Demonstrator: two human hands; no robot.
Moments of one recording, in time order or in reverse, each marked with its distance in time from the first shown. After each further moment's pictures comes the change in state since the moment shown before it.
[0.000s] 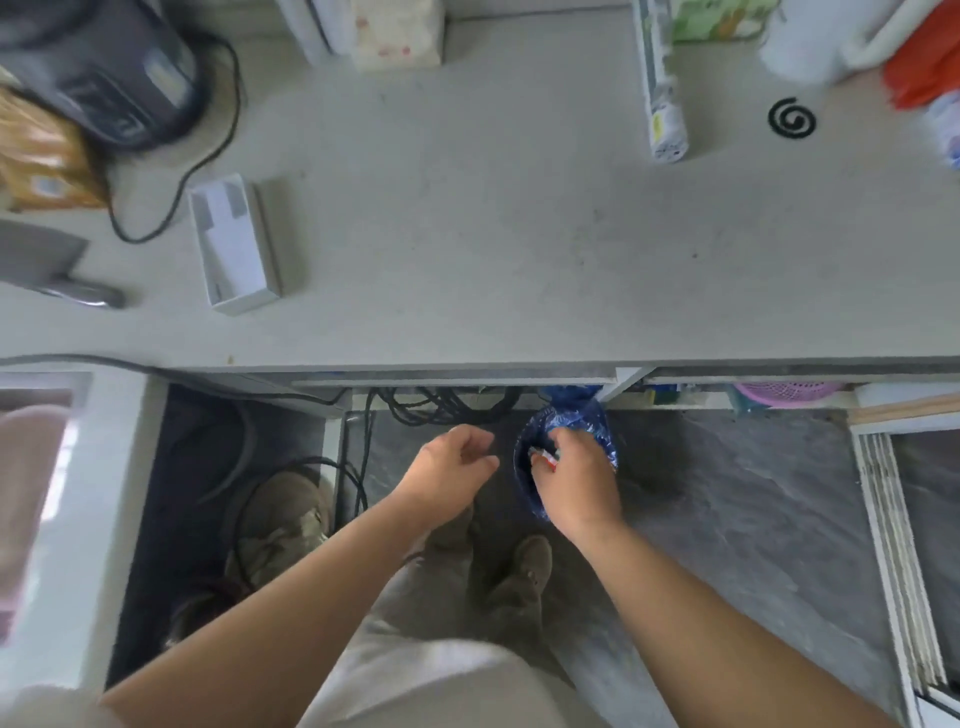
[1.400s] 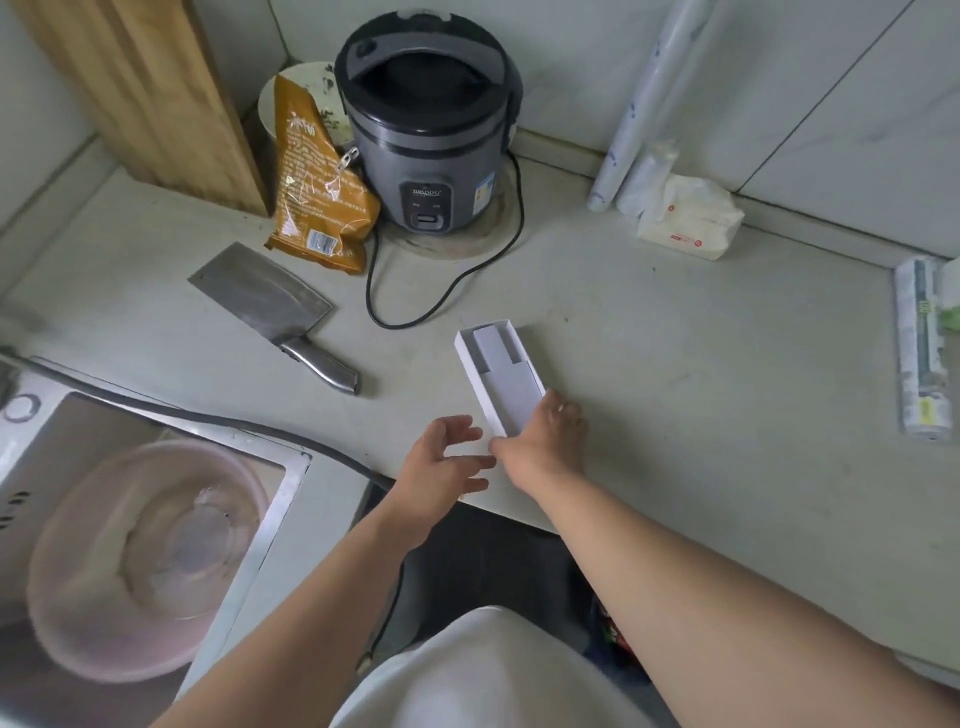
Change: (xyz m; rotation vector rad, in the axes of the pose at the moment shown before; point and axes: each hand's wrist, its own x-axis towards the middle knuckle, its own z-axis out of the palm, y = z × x) left_hand 0.072 -0.089 -0.335 -0.819 0.193 0.001; right_hand 0.134 -0.404 0.140 -0.314 -0.084 -0.010
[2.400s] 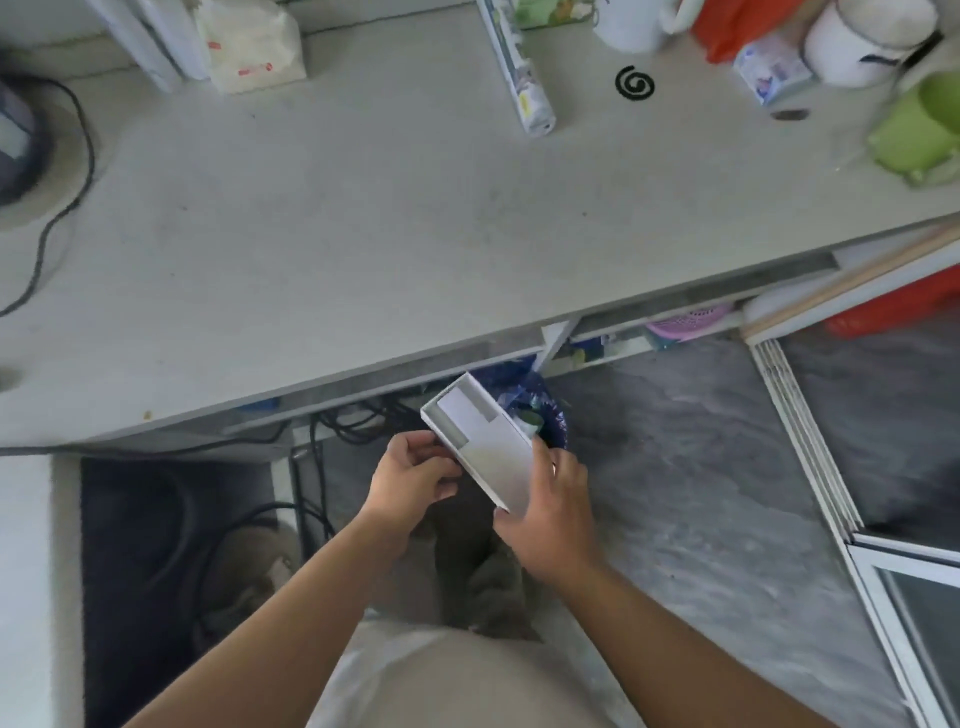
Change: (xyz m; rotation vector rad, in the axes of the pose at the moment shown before) left_hand -0.141 -0.206 0.261 0.305 -0.182 -0.199; right_hand -0.240 0.424 0.029 0.248 0.209 0.133
